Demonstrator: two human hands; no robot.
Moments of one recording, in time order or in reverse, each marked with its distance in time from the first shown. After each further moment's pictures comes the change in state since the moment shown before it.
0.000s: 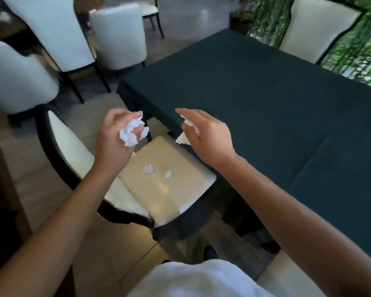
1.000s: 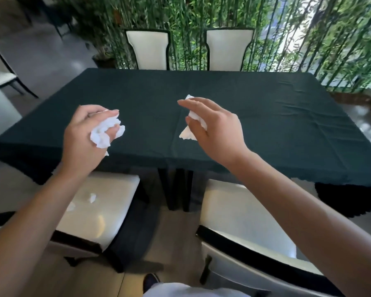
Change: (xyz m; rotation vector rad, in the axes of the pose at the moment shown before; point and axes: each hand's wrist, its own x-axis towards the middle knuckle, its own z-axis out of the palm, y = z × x) left_hand -0.171 0.228 0.047 -0.230 -0.320 0.614; right_hand -0.350 -0.084 -0.259 -0.386 0.561 0.281
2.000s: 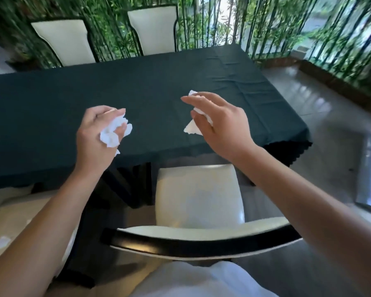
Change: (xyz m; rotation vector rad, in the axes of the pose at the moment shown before) left_hand -0.020 0.152 0.217 -0.235 -0.185 0.061; right_hand -0.108 0.150 -0.178 -0.212 0.126 0.158
